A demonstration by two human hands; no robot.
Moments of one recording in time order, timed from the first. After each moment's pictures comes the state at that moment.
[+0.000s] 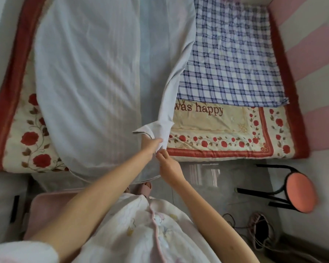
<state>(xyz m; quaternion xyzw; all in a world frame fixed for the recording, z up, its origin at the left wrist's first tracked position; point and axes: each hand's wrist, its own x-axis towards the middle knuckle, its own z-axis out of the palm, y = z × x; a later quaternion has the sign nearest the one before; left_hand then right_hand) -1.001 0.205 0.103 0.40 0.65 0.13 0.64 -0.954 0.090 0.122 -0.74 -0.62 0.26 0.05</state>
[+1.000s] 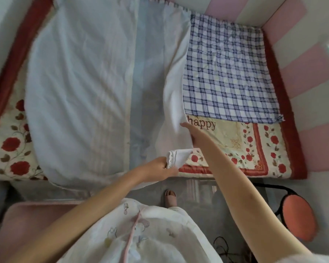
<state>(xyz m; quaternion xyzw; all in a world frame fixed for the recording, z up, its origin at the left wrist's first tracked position) -0.964 0.156 0.196 0.69 0.30 -0.08 0.65 -0.742 0.190 0.153 -0.76 -0.09 0.60 0.24</state>
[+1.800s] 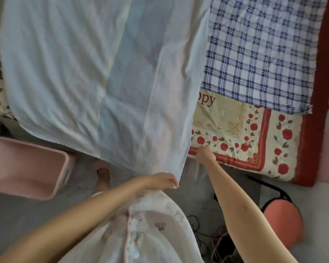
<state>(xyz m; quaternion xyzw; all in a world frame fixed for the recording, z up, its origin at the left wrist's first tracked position) -0.740 -0.004 0.085 0.52 0.39 -0.25 0.72 -0.527 0.013 0.022 -0.79 -0.40 0.40 -0.24</state>
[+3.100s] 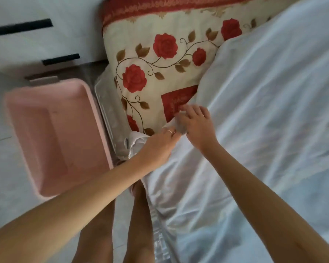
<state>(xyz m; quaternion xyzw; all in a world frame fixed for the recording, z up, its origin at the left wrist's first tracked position) -1.254 0.296 -0.228 0.58 0.75 0.20 0.24 -1.182 0.446 -0.227 -0.14 -0.99 0.02 -0.03</state>
